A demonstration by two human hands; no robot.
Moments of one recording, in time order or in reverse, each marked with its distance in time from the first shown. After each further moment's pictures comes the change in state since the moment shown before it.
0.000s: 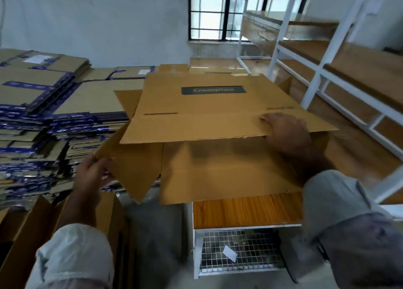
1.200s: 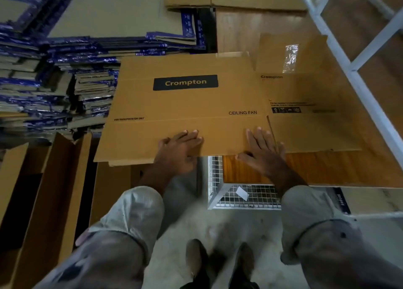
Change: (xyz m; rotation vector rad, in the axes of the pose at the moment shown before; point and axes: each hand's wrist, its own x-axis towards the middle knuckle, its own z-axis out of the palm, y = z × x) left_hand -0.013 -0.122 0.062 1.313 -0.781 0.414; right_hand -0.055 -0.062 0.254 0.123 -0.603 -0.070
